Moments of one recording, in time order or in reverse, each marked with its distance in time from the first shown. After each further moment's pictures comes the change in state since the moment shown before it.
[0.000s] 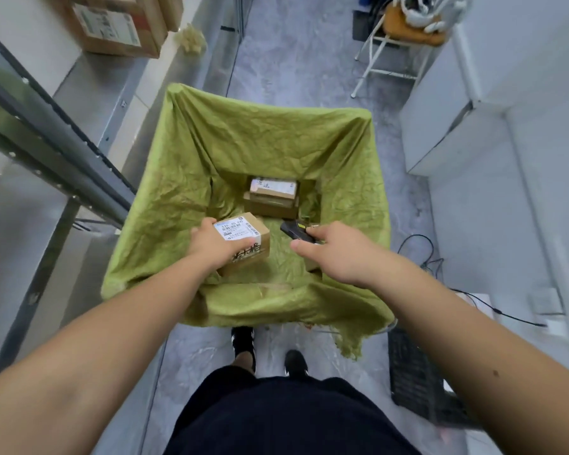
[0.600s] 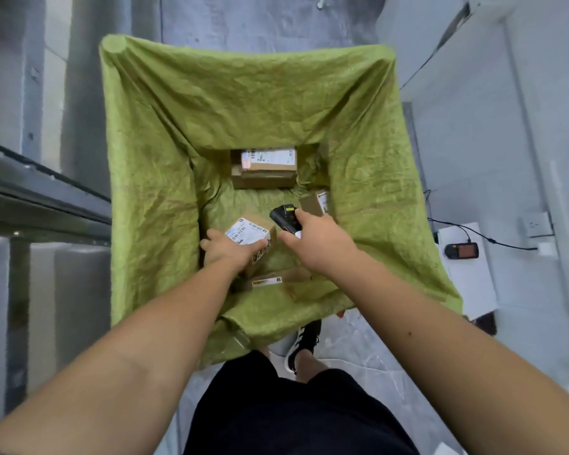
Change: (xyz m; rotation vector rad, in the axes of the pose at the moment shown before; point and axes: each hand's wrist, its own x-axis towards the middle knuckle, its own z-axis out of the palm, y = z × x) left_hand 0.077 -0.031 0.053 0.120 -0.241 -0.248; right_hand 0.123 -0.025 0.090 -0.088 0.041 0.326
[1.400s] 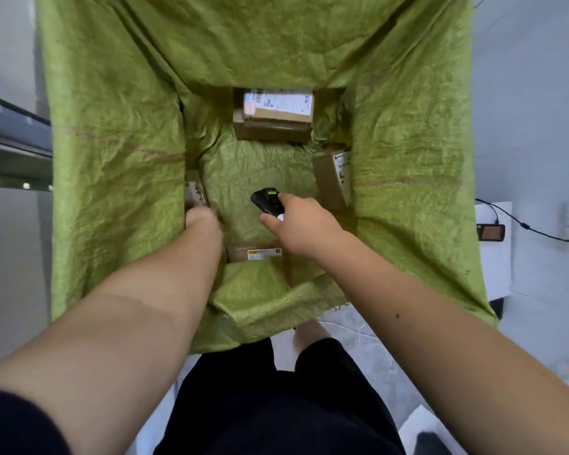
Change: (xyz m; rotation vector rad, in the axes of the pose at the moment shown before) left_hand 0.069 -0.031 0.029 0.438 0.078 -0.089; right_hand 0.045 0.003 0.047 -0.030 -0.223 -0.069
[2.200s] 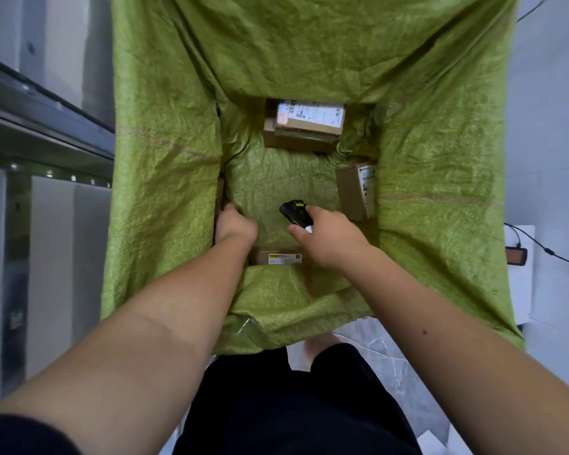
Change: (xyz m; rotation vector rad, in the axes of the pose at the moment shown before) left_hand -0.030 -0.006 -0.010 -0.480 -0.020 0.026; right_hand -0.005 0.002 0.002 -0.020 0.009 -0.005
